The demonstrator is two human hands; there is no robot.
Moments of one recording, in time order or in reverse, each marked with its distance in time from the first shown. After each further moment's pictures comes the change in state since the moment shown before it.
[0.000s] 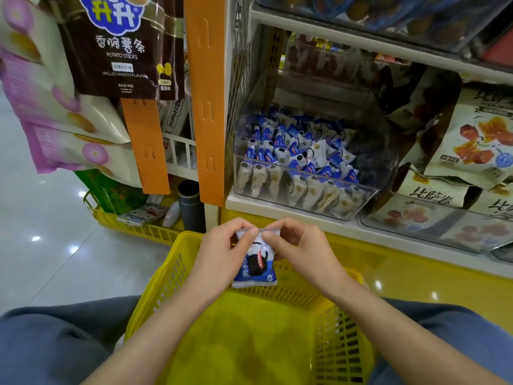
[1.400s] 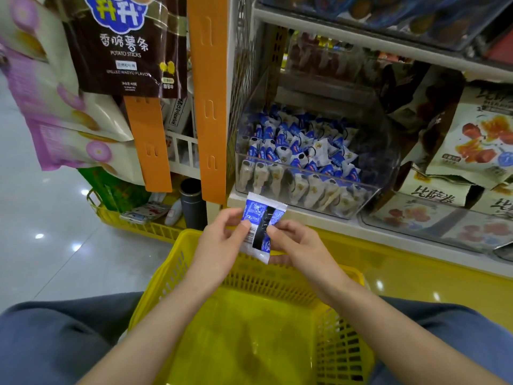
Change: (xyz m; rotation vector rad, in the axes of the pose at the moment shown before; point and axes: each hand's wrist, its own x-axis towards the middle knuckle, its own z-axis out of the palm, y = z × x) left_hand 0.004 0.001 0.001 -0.178 0.115 -0.176; right_hand -0.003 -0.004 0.009 0.459 -0.041 0.308
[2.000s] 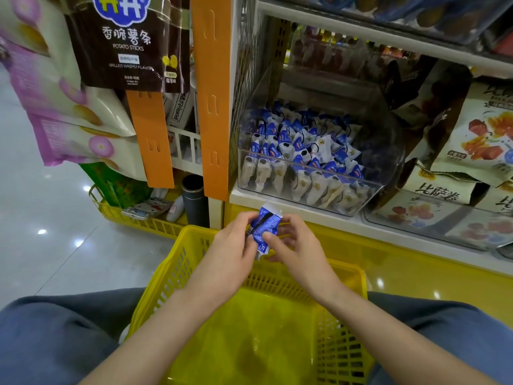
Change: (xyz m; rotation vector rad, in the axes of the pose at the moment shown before) left_hand -0.011 -0.013 0.001 0.408 -0.110 0.297; right_hand 0.002 0.015 0.005 -0.323 0.113 -0.207
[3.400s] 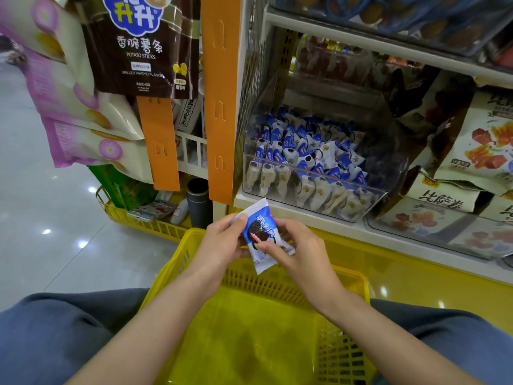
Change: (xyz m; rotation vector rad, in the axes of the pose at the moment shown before) left_hand 0.016 0.008 -0.011 -0.806 0.009 -0.549; right_hand -0.002 -0.002 -0.005 -0.237 -0.020 -0.265
